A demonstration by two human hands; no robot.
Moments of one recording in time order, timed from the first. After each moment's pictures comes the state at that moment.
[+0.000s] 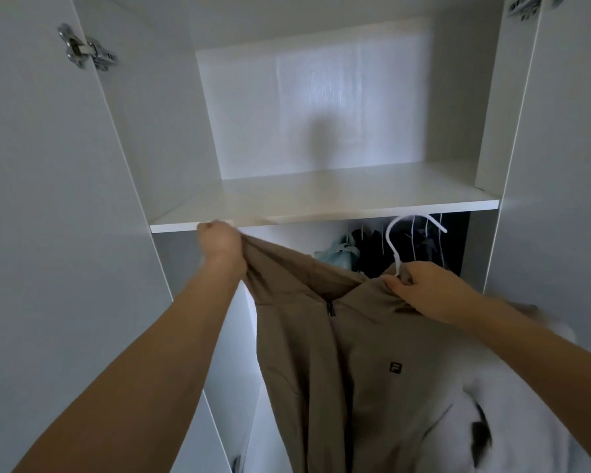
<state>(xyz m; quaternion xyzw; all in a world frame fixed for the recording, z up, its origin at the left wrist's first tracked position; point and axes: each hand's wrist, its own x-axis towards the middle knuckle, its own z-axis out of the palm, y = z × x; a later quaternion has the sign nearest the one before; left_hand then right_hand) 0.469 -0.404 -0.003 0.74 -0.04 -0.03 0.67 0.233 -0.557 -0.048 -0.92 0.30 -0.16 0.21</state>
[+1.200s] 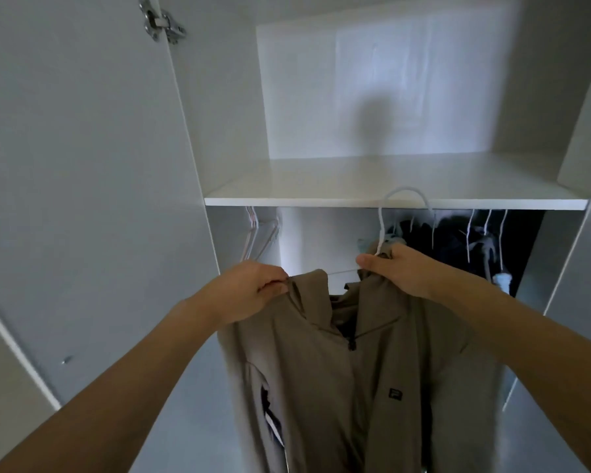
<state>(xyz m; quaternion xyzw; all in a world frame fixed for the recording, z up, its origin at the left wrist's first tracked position) 0.461 -0.287 -0.051 0.82 -0.55 0.03 0.18 0.318 -0.519 -0.042 -0.91 0.16 -0.10 0.38</state>
